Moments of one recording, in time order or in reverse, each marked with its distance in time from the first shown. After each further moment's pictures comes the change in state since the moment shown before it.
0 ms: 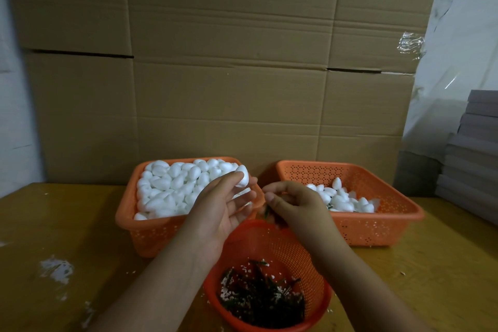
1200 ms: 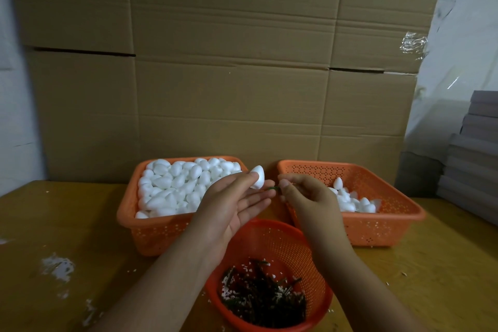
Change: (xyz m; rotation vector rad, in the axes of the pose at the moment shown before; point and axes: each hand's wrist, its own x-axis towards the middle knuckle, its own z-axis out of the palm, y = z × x) left_hand -0.001 -0.003 0.001 -0.015 -0.165 0.046; right_hand 0.003 0.006 -0.002 0.084 0.240 -0.100
